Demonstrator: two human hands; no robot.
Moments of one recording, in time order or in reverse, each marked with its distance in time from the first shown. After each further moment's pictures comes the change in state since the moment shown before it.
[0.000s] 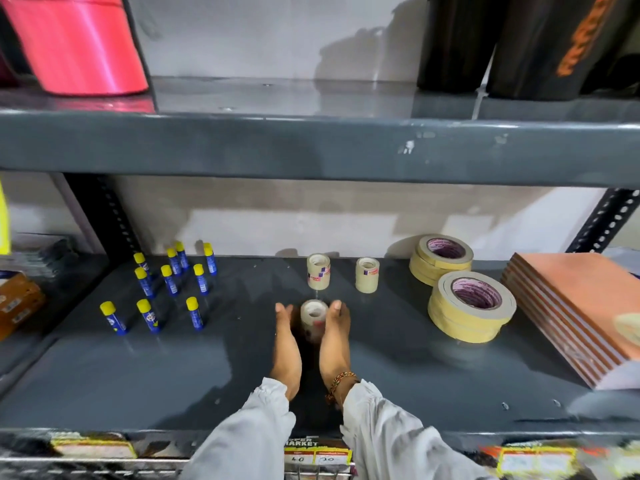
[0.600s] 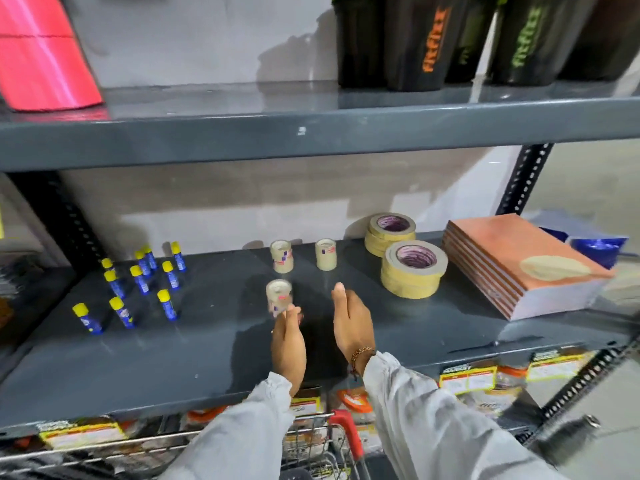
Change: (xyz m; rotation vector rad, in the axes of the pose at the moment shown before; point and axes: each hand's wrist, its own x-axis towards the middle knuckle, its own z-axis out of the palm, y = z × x) left_hand -0.066 -0.030 0.034 0.319 0.104 0.133; right_hand -0.050 -0.034 -0.085 -0.433 0.164 -0.217
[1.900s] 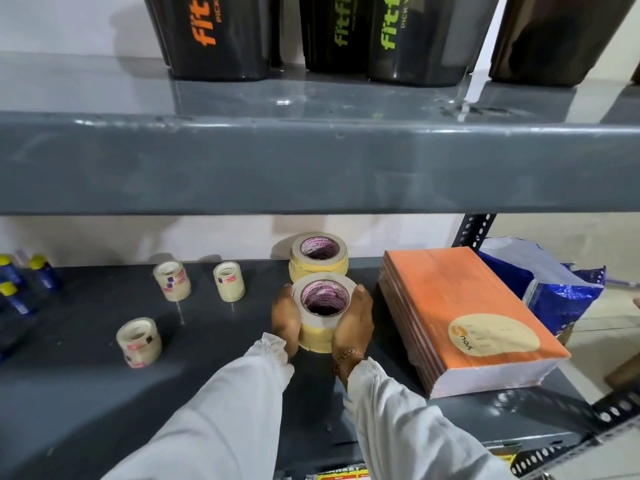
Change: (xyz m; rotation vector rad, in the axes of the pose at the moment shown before) left_hand 0.086 0.011 0.246 -0.048 0.028 -0.212; right_hand 0.163 0.074 -0.137 0.382 0.277 0.242
